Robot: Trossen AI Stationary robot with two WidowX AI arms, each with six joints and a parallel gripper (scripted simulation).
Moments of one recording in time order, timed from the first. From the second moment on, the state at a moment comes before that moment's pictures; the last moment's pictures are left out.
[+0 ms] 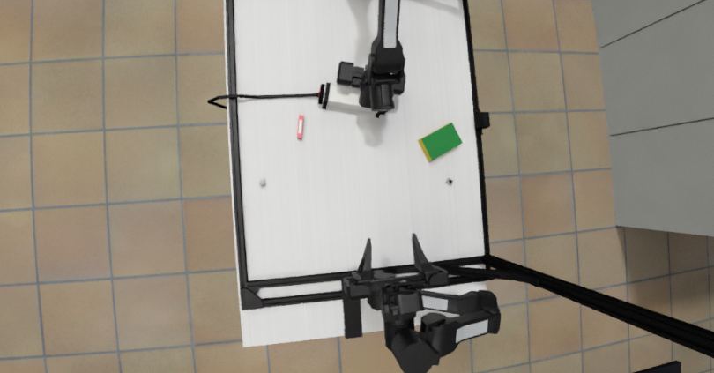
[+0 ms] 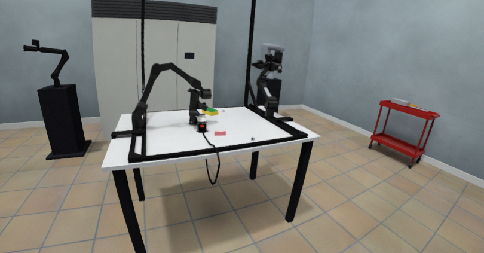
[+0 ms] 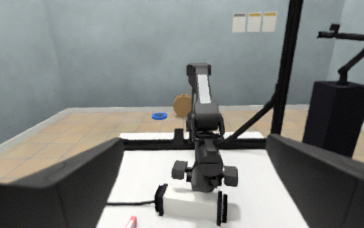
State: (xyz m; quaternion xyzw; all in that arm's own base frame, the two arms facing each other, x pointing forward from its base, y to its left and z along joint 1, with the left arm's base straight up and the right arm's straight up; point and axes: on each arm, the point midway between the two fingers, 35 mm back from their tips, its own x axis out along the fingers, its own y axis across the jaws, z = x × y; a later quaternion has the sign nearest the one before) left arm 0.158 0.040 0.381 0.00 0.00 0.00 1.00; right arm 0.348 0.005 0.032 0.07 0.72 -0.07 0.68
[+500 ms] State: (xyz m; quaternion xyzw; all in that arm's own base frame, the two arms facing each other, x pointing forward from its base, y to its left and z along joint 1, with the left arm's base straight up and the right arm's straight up) left arm 0.158 0.040 0.381 0.00 0.00 0.00 1.00; right arm 0.348 0.005 0.032 0.07 0.73 -0.07 0.68
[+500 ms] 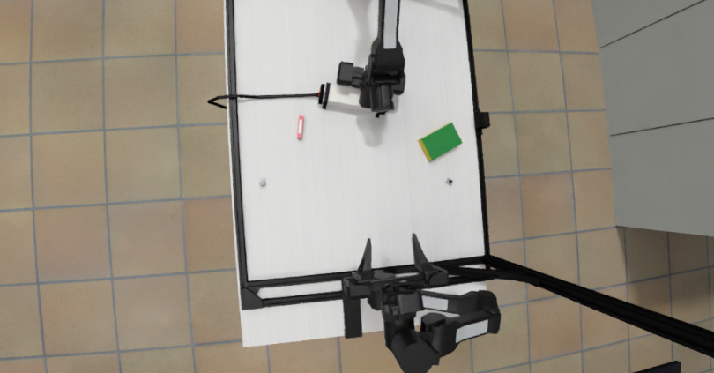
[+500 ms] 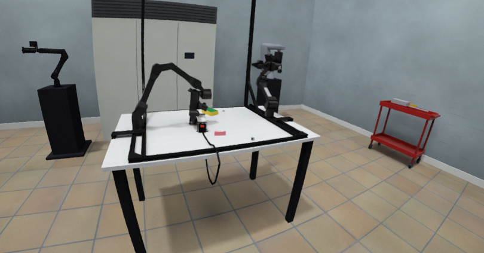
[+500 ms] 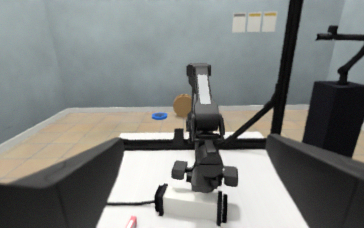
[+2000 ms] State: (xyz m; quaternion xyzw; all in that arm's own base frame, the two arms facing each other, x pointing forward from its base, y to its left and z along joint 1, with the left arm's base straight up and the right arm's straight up) left arm 0.158 0.040 0.381 0.00 0.00 0.00 1.00; right arm 0.354 0.004 0.032 0.07 0.73 -0.07 0.67
